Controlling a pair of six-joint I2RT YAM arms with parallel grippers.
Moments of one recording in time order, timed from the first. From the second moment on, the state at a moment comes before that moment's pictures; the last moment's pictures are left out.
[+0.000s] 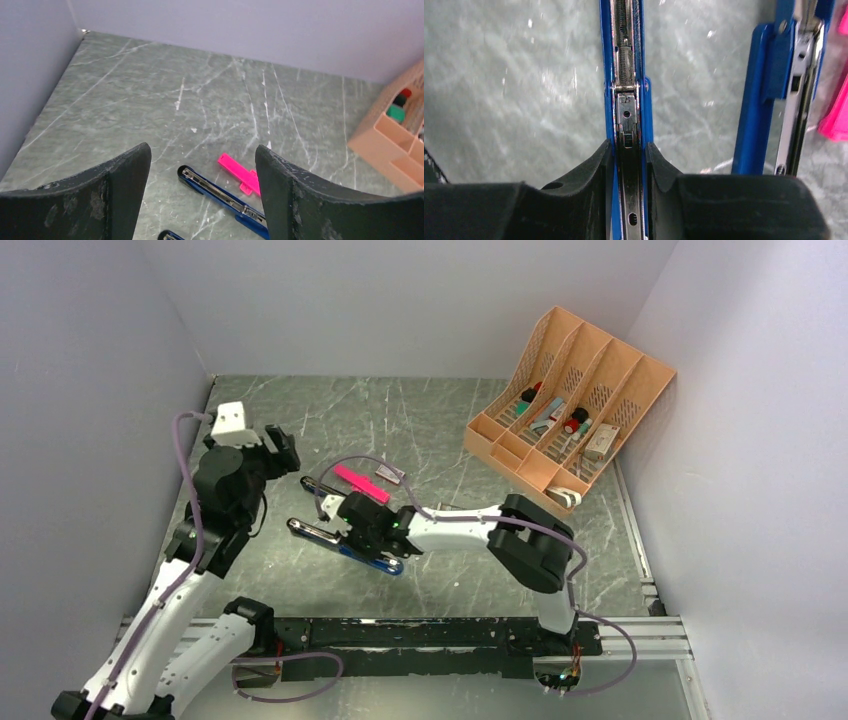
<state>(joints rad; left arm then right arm) -0.36 0.76 0.84 -0.23 -0.36 -0.24 1.14 1.91 1.19 -0.16 -0.01 -0.03</state>
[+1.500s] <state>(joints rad) -0.31 0.65 0.78 -0.21 -0.47 -0.30 0.94 1.67 1.14 0.03 0.02 -0.04</state>
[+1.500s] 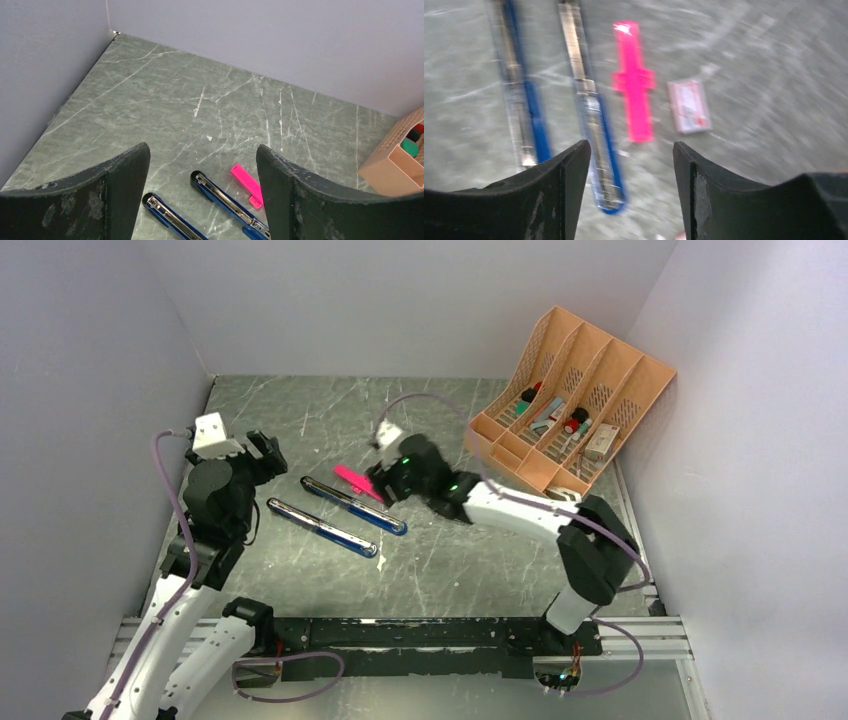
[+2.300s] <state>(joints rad) -0.30 0.72 0.78 -0.19 -0.34 -0.28 0.51 1.39 0.82 -0.12 0.35 0.40</state>
